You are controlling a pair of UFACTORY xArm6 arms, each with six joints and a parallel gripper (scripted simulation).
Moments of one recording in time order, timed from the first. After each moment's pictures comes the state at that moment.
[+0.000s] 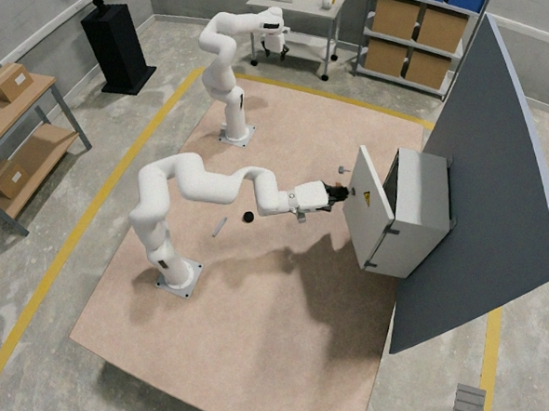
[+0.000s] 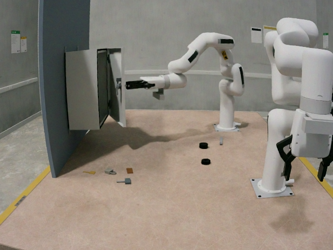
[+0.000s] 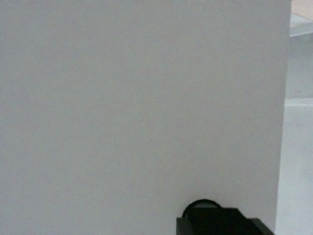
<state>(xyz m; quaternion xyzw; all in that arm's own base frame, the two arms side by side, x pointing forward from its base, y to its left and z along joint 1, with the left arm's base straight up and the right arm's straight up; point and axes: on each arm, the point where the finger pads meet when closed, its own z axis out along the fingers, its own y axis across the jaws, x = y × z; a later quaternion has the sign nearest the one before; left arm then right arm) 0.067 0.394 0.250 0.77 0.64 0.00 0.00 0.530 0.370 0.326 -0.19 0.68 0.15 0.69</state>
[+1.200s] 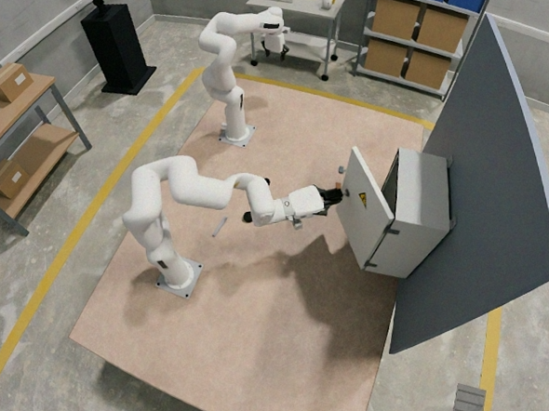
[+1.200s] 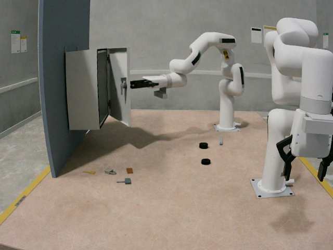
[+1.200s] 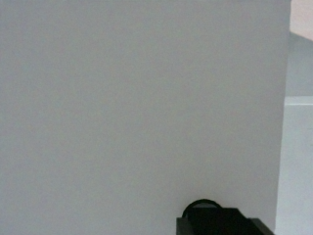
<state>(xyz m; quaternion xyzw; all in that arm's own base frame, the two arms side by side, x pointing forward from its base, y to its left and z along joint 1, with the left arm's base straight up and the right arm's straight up) 0.067 0.394 0.250 0.77 0.64 0.00 0.00 0.513 0.352 0.326 -0.23 0.67 0.19 0.68</state>
